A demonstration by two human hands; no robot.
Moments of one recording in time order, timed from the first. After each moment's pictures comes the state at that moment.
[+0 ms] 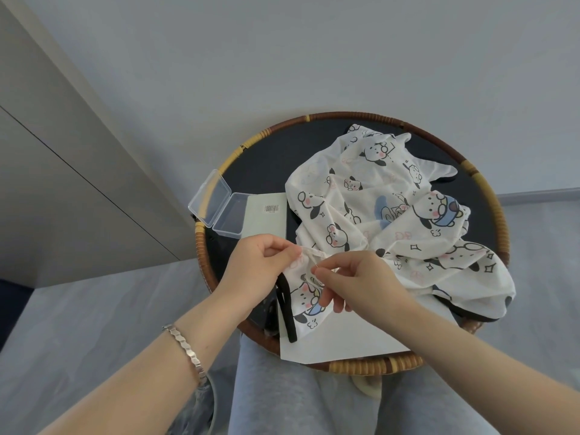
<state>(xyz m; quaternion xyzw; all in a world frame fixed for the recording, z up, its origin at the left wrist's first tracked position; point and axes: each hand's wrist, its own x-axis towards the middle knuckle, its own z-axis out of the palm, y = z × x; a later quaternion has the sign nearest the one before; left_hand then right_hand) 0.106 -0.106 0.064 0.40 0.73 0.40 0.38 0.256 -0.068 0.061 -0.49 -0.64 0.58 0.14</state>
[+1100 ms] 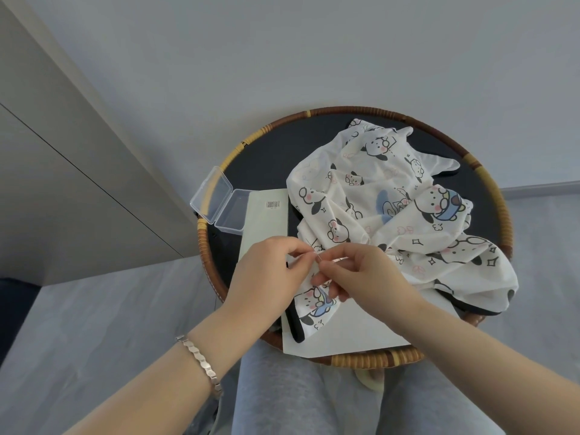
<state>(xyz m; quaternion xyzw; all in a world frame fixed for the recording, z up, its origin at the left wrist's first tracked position) 0.120 -0.117 0.069 0.58 0.75 0.26 0.21 0.257 -0.068 0.065 -0.47 -0.57 0.65 0.18</state>
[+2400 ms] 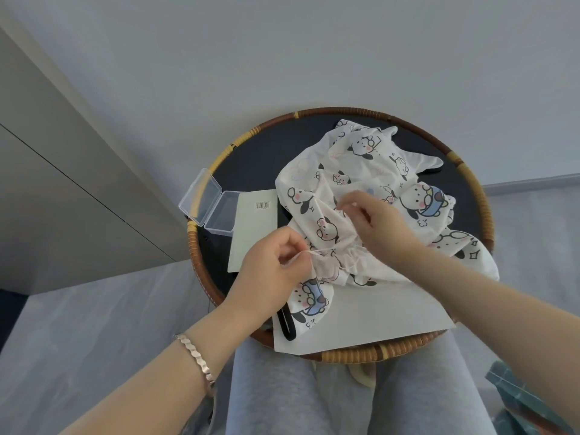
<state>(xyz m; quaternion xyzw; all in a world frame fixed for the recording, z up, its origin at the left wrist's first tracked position) 0.131 -0.116 0.072 0.52 0.69 0.37 0.34 0.279 0.000 0.042 -0.48 -0.76 0.37 0.23</state>
